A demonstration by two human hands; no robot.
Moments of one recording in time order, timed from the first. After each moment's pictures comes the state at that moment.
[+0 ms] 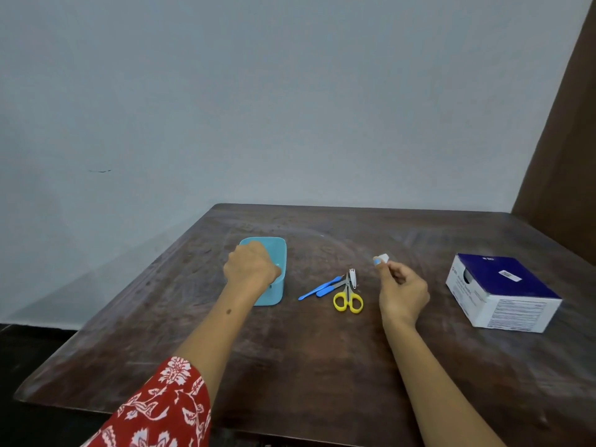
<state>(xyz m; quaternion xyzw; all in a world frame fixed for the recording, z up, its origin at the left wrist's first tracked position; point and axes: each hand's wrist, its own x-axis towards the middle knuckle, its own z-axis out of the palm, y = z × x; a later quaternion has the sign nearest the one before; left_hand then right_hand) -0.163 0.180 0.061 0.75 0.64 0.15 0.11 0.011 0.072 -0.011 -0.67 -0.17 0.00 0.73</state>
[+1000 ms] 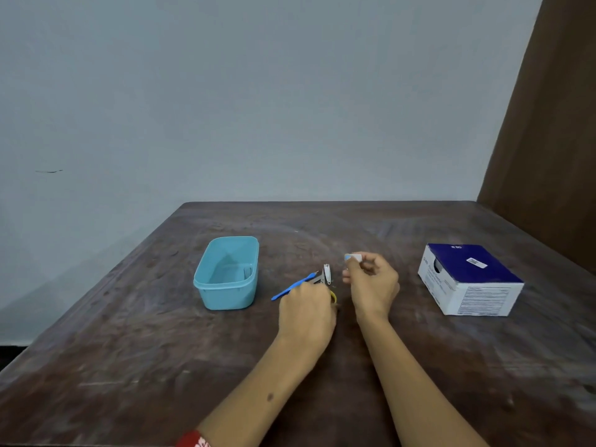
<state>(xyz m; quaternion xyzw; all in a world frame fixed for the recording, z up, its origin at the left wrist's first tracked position) -0.098 0.085 0.007 0.90 0.40 0.19 0.01 0.009 0.073 -0.010 -0.62 -0.16 0.06 0.77</state>
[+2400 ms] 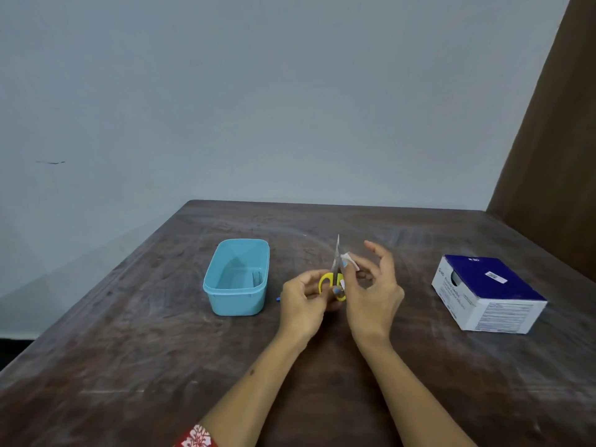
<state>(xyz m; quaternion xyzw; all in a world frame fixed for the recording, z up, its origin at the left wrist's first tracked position) -0.092 0.129 -0.016 0.58 0.27 0.42 0.64 -0.022 0.073 -0.002 -0.61 -0.32 -0.09 0.72</state>
